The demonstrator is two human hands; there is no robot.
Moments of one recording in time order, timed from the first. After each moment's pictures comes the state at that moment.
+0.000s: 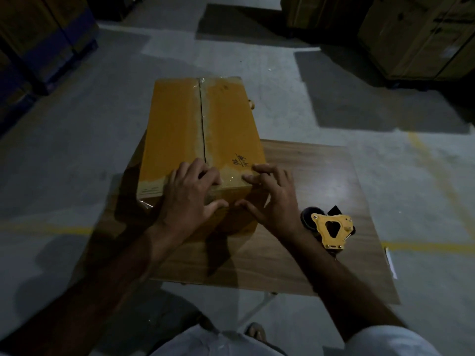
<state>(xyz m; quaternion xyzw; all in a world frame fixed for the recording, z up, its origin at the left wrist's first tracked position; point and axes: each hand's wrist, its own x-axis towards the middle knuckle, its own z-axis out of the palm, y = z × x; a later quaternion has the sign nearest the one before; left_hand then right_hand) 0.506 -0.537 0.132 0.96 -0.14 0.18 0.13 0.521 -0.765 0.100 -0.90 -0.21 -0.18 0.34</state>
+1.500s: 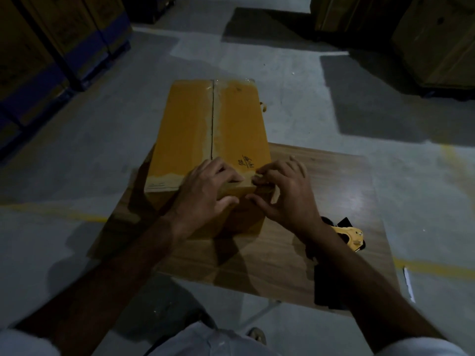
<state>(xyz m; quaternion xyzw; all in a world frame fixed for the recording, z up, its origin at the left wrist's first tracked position) 0.513 -0.558 0.146 0.95 -0.16 0.14 0.21 0.542 -0.787 0.134 -0.90 -0.28 -0.18 0.27</state>
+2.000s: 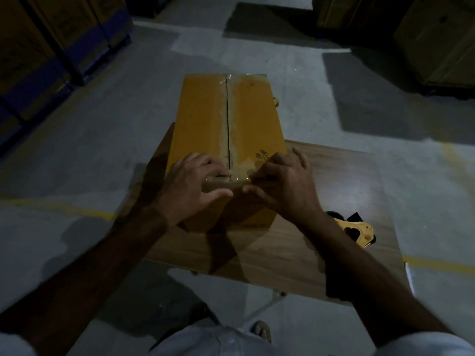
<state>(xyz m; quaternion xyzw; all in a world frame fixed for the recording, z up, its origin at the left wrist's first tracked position) 0.502 -0.493 0.150 0.95 -0.17 0.13 0.23 0.538 -0.740 0.145 -0.93 -0.27 -0.17 0.21</state>
